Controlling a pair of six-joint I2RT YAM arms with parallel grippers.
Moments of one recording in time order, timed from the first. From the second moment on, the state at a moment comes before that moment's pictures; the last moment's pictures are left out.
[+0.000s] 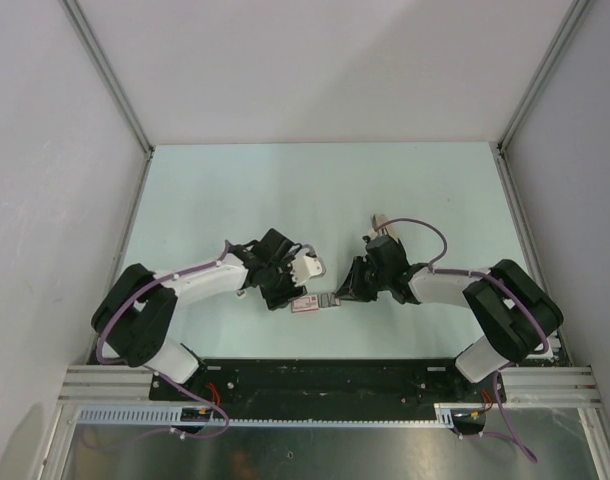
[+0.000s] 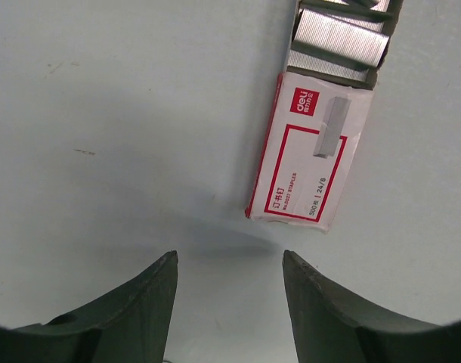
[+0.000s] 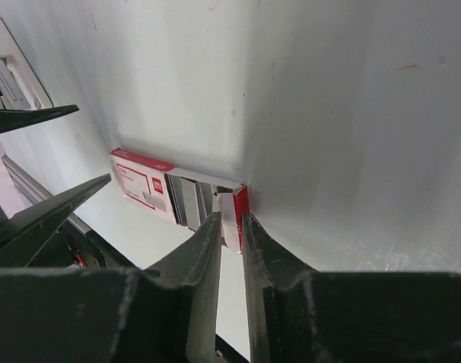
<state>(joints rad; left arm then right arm) -0.68 1.51 0.82 -0.47 0.20 0.52 0.64 1.56 0.62 0.11 -0.31 0.89</state>
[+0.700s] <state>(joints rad) -0.72 1.56 0.83 -0.43 0.18 0.52 0.63 1.56 0.59 0.18 -0.43 0.88</state>
